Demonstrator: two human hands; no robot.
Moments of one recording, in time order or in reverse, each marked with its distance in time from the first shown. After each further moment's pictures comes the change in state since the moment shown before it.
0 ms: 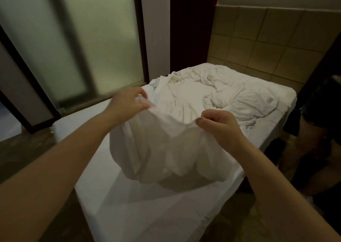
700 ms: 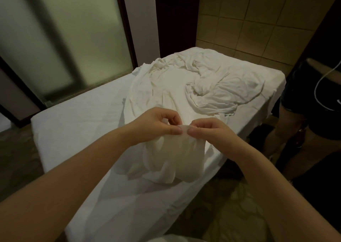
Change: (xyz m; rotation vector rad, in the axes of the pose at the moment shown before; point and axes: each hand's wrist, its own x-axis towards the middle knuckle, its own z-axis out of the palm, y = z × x) left_hand -0.028 0.188 0.122 -0.470 -0.545 0.123; right_hand -0.034 0.062 -0.153 0.174 -0.296 0.295
